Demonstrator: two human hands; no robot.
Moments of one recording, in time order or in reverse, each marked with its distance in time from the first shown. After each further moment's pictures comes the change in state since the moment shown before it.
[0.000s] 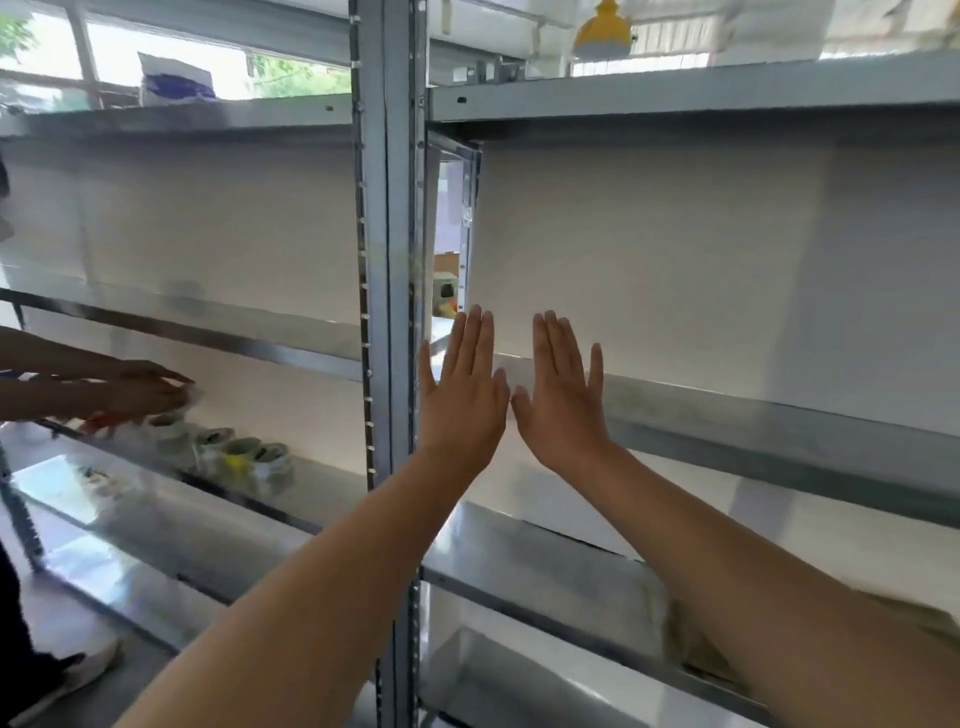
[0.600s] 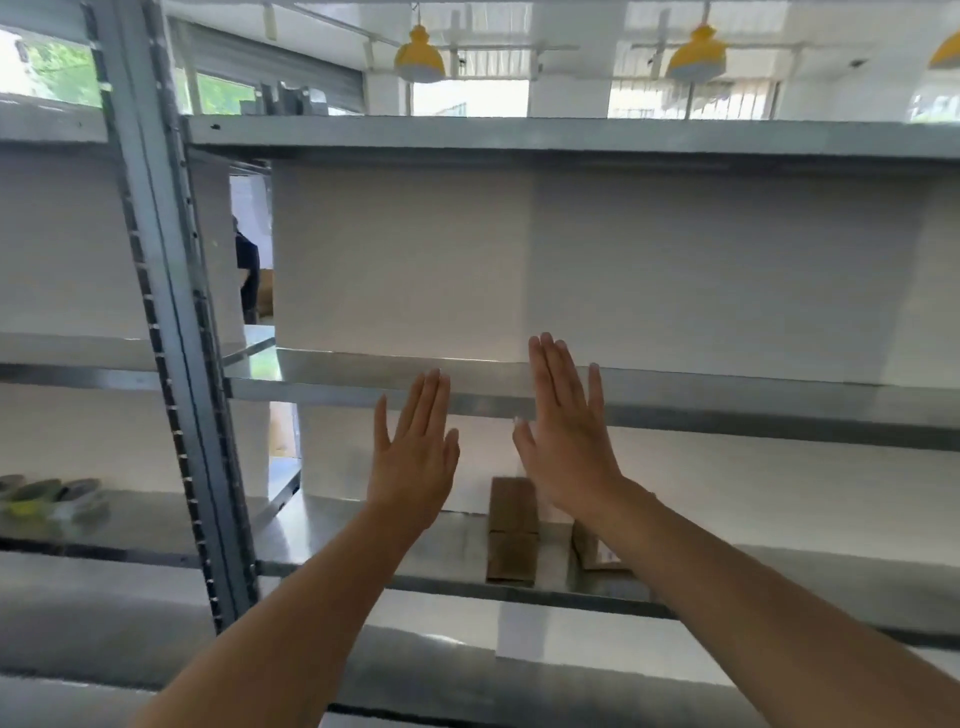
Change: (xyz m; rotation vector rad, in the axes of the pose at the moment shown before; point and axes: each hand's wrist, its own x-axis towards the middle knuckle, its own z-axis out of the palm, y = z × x) left_hand -0.122 0.209 -0.007 -0.116 -0.029 0.250; right_hand -0.195 0.181 -0.166 -0.166 0.110 0.141
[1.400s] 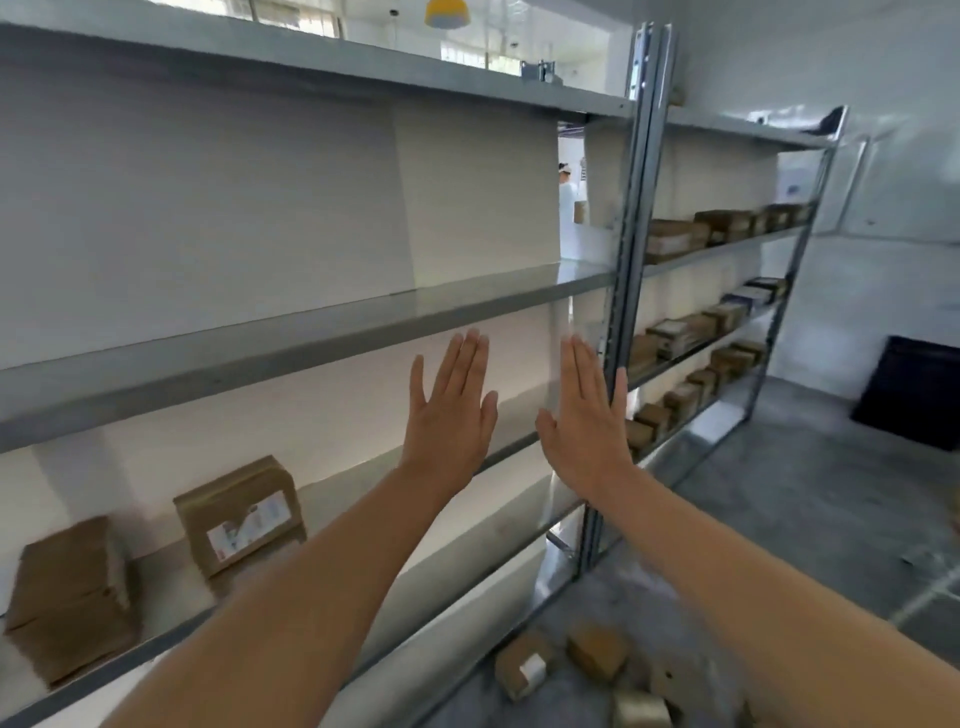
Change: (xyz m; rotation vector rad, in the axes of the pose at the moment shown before) left_hand -0.039 0.498 0.025 -0.560 -0.083 0.672; right_hand -0.269 0.328 -0.208 -0.481 0.003 0.756
